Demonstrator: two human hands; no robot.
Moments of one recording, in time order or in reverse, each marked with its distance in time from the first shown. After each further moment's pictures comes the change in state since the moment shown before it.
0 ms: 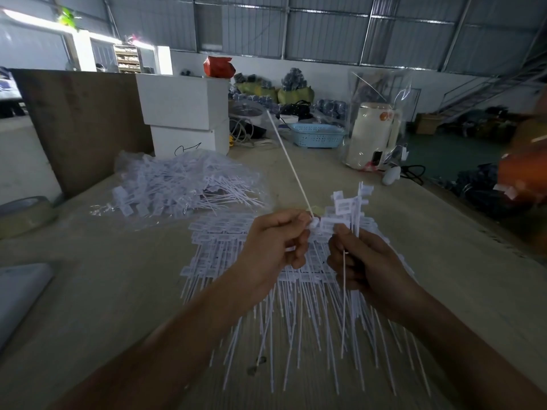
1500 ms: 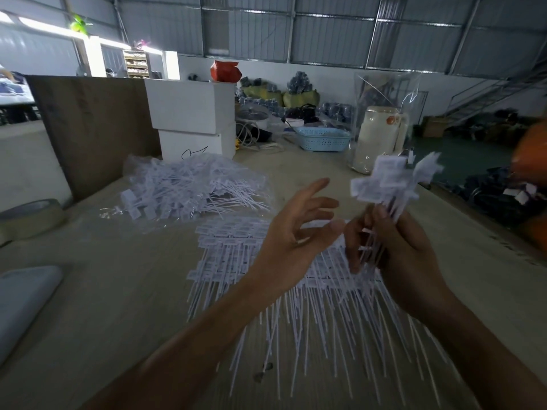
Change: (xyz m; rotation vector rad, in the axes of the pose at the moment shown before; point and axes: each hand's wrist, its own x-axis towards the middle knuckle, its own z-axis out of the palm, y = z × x) left_hand -0.012 0.017 0.016 0.418 -0.096 0.404; right_hand -0.003 -0.026 0.006 -0.219 0.129 -0.403
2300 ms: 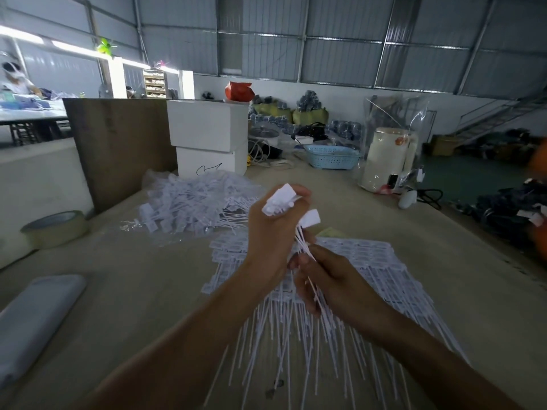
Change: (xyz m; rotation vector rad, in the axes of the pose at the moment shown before) left_hand 0.030 0.015 -0.023 -0.230 0.456 -0.097; right_hand 0.007 0.012 0.060 -0.246 -0.293 0.211
